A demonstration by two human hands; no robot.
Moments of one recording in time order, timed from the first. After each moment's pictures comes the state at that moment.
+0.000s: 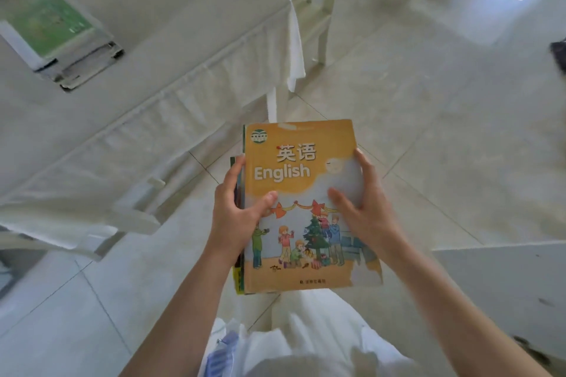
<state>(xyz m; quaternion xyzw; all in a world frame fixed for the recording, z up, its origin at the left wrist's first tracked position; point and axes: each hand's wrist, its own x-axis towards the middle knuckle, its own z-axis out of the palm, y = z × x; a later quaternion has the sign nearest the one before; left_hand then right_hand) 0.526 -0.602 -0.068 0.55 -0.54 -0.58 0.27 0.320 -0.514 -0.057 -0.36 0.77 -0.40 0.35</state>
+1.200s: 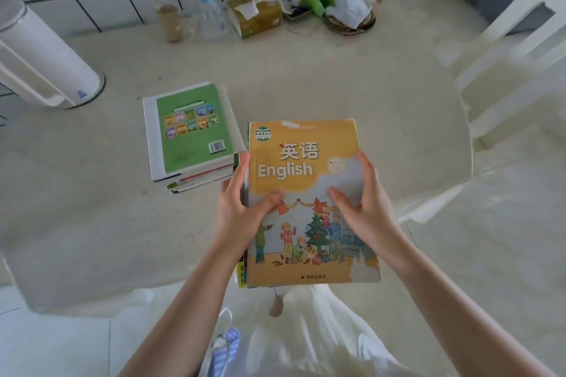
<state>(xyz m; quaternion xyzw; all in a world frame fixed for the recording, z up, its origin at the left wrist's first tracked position) 0.620 -1.079 -0.055 0.66 -0.42 -0.48 0.41 0.402 -1.092 -0.034 -0.59 0.63 -0.29 0.41</state>
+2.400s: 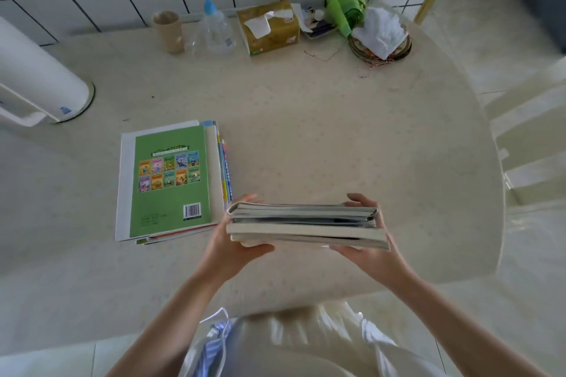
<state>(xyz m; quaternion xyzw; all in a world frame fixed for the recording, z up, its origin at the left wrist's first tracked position) 0.616 -1.199 -0.112 0.66 -0.48 -0.43 0.40 0.340 -1.254 -0.107 -0.64 0.50 -0.31 0.49</state>
